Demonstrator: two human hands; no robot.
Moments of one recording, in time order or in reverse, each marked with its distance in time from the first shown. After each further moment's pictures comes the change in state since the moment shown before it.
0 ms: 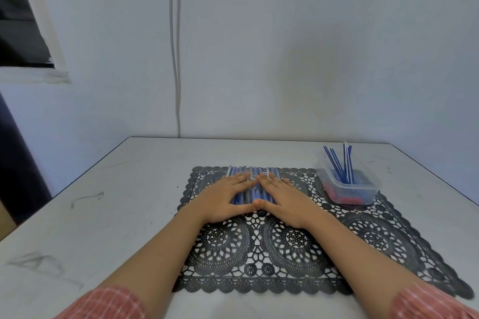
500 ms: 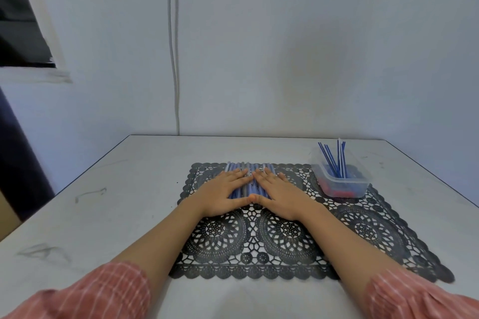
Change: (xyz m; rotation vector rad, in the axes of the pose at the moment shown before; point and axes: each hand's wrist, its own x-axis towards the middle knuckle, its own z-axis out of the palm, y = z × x) left_hand -0.002 0.005 -0.003 0.073 -0.013 0.009; right_hand 0.000 -0.003 -0.003 -0.045 -0.057 0.004
